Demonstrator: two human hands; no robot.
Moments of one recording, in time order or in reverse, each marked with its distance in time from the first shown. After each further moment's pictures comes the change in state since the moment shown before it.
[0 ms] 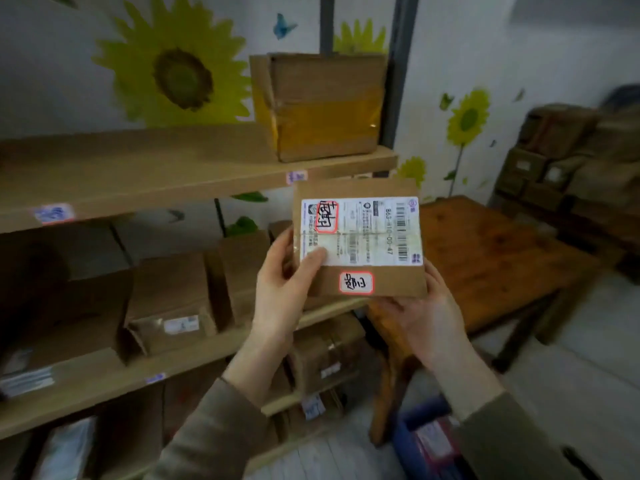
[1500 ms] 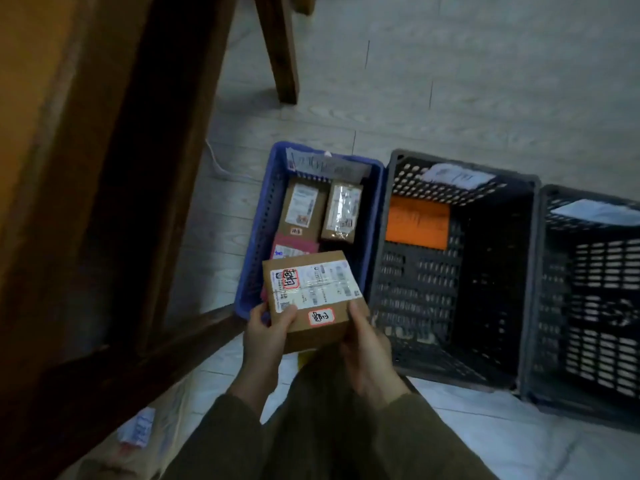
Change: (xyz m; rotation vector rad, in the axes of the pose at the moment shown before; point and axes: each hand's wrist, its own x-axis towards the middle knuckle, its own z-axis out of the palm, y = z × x) left_hand -0.037 -0.619 0.330 0.663 -0.705 -1.186; right_hand 0.065 0.290 -0.543 0.642 1.442 0.469
